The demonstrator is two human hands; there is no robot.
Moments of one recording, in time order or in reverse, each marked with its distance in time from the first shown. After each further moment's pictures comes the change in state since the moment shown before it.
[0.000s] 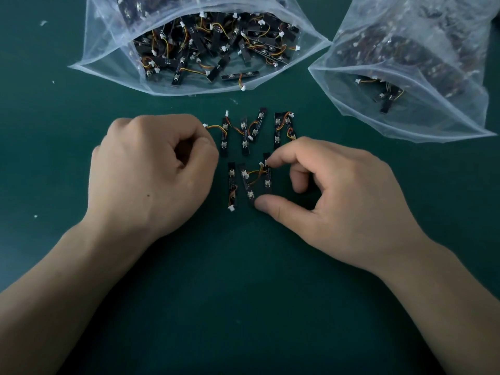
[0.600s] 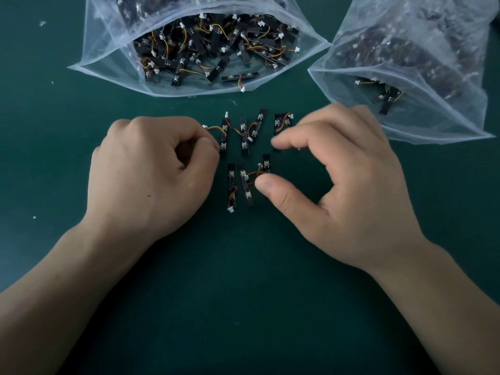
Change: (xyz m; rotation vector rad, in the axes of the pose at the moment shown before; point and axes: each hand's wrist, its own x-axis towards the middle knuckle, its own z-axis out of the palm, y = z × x) left_hand 0.001 -0.003 0.001 -0.040 -0.006 -0.010; right_hand 0.005 0.002 0.005 -0.016 0.243 -0.134
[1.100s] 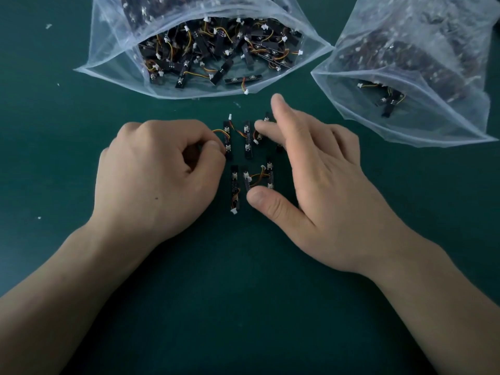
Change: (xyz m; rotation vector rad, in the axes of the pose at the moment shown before) left_hand -0.001 0.003 0.000 0.020 -0.005 0.004; right_hand 0.005 -0.001 0.009 -0.079 -0.336 0.007
